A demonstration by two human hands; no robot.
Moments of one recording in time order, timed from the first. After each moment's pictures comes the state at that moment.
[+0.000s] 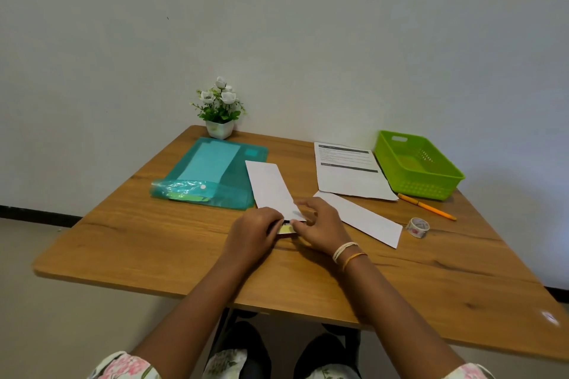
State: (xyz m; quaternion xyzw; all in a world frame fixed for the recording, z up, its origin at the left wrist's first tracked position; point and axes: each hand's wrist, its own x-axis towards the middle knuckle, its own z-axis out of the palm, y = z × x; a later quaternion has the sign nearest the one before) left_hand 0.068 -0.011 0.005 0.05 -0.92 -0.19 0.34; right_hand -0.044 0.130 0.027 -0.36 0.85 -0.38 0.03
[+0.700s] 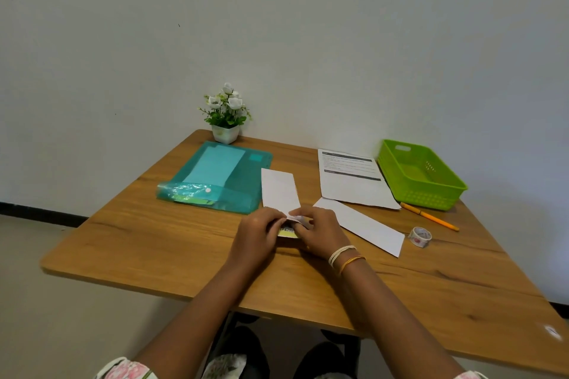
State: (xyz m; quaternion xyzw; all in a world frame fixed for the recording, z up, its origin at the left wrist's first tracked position) left_hand 0.066 -0.008 0.003 0.07 -0.86 -0.30 0.40; right_hand -0.033 0.120 0.037 -0.38 0.86 -0.33 0.02
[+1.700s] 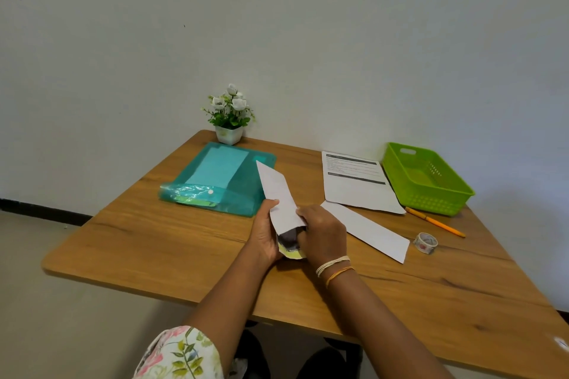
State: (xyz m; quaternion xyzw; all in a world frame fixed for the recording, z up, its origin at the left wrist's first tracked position) left_hand 0.041 0.014 0.040 0.19 -0.23 -0.95 0.12; right_hand -0.013 0.113 0.037 -0.40 0.85 -0.25 -0.25
